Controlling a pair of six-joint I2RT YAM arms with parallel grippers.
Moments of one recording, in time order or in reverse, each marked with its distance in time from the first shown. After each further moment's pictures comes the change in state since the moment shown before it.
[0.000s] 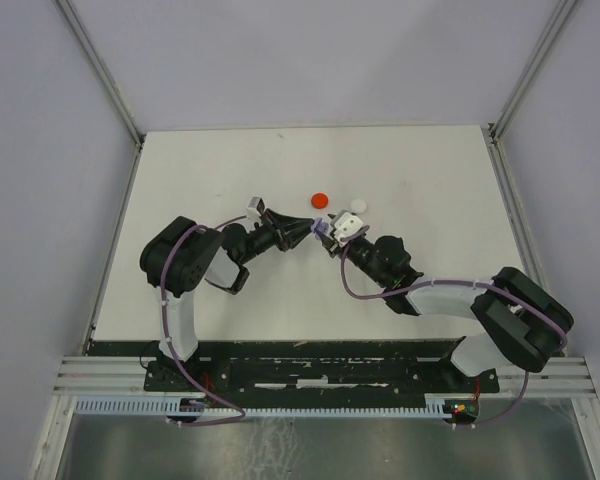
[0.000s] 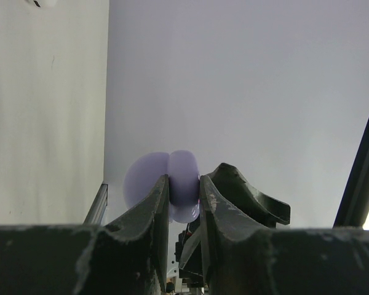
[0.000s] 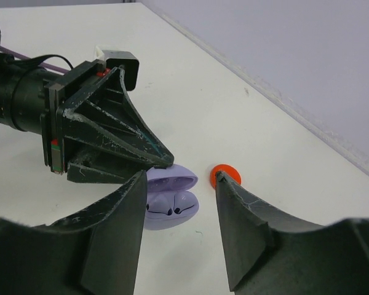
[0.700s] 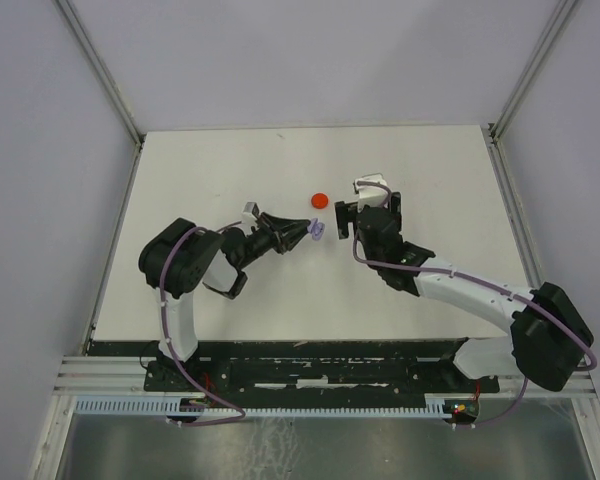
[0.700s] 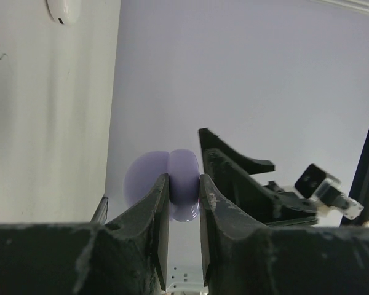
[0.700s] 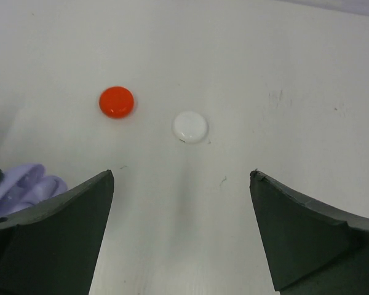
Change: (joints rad) left arm 0.000 -0.005 -0.026 0.000 -0.050 0.000; right arm 0.001 -0.137 0.340 -0.830 0.654 0.428
